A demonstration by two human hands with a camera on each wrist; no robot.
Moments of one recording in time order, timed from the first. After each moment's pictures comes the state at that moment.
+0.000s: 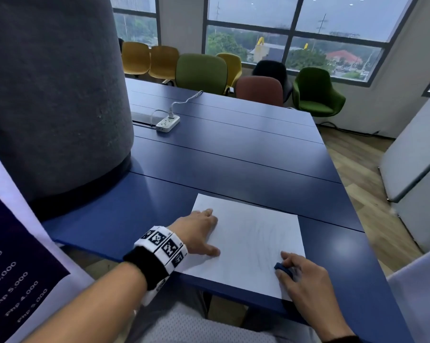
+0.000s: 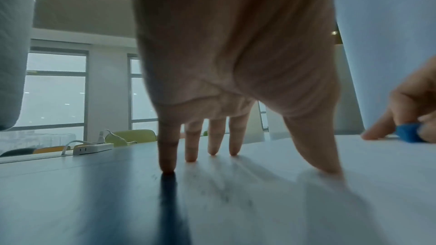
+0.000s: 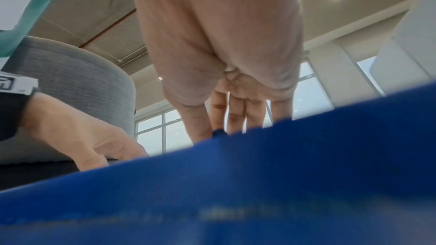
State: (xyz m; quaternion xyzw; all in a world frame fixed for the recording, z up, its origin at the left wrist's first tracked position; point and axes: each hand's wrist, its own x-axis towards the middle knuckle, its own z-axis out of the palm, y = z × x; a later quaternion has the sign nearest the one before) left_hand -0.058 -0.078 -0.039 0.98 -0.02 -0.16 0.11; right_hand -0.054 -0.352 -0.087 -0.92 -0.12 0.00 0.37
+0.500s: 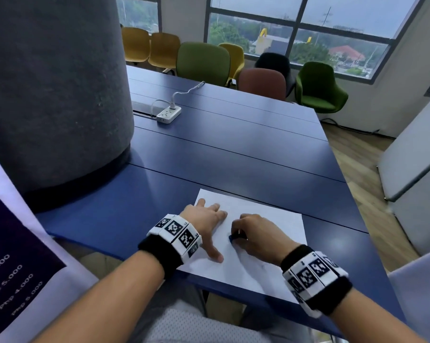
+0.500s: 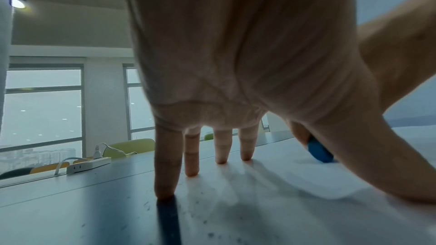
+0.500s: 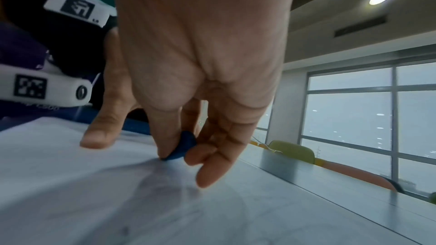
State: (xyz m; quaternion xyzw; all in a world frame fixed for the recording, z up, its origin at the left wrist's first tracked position) left_hand -0.038 -0.080 -0.038 0.98 -0.04 -0.21 0.03; right_hand 0.004 -0.249 -0.038 -0.90 -0.41 0.09 0.09
